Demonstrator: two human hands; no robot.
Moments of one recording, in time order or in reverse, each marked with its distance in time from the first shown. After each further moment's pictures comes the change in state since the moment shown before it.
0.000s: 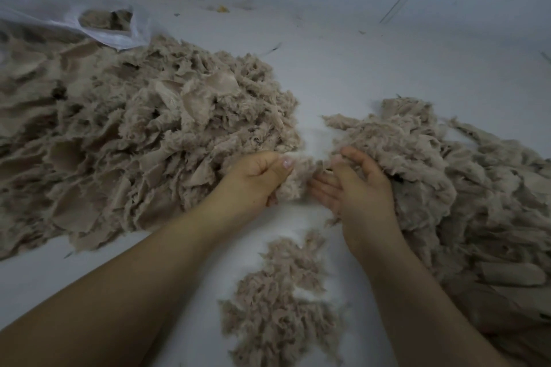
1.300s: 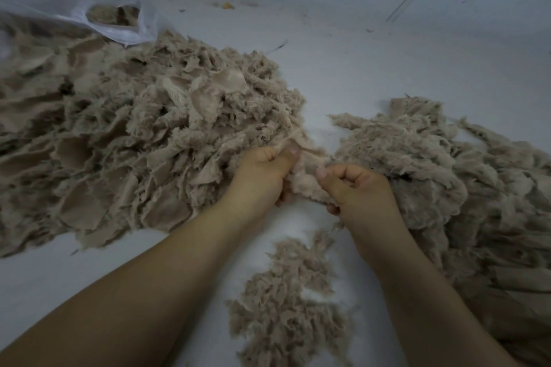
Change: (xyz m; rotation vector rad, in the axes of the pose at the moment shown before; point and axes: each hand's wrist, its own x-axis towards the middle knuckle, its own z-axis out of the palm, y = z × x) left_hand 0.014 -0.004 0.014 -0.280 0.218 -0.197; right_hand -0.003 0.003 -0.002 -0.399 -0.180 -0.144
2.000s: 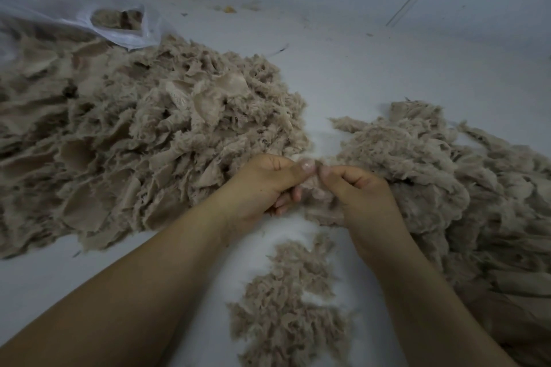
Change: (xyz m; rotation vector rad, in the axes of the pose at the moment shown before) left_hand 0.002 0.002 -0.016 0.012 -0.369 -0.021; right_hand -0.004 -0.005 -0.002 0.113 -0.101 -0.020
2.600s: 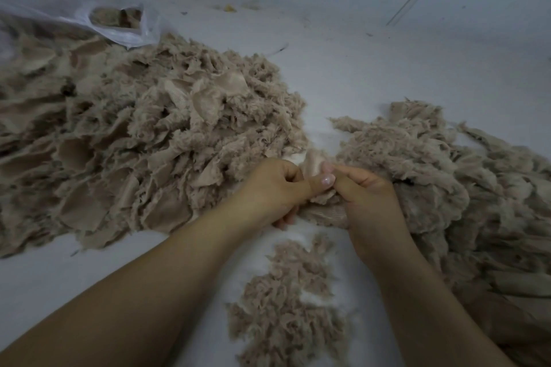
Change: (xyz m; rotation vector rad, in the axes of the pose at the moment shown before) left_hand -0.003 0.003 0.015 0.319 0.076 -0.050; right_hand 0.001 0.003 -0.002 0.093 0.038 -0.023
